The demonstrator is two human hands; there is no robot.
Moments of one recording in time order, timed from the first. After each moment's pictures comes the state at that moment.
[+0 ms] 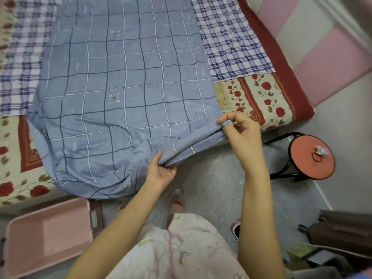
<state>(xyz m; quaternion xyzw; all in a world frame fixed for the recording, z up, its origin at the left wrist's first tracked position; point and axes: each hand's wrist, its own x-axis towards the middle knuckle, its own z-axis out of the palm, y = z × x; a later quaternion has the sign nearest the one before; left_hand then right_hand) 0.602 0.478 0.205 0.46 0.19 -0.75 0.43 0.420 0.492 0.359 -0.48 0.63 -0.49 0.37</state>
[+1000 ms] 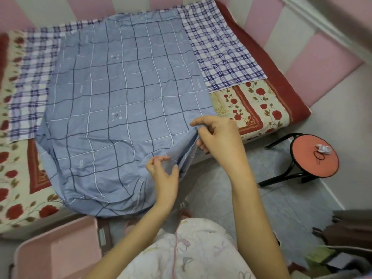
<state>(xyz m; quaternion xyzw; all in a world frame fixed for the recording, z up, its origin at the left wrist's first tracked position) 0.599 0.523 0.262 0.66 -0.47 -0.42 0.41 0.463 0.497 0.382 -0.55 0.67 -0.39 0.31</state>
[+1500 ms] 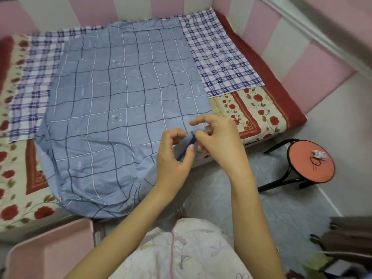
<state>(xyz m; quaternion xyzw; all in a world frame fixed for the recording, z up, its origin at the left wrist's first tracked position) 0.588 0.509 0.326 0.45 -0.64 -0.32 0.53 0.469 0.509 0.399 -0.56 0.67 -0.37 0.31</state>
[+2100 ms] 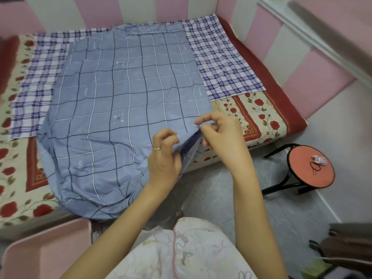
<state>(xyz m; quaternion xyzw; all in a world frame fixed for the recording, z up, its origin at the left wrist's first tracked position) 0.610 0.500 0.315 0.44 -0.74 -0.08 0.50 0.473 0.512 0.411 -0.53 0.67 -0.39 0.33</state>
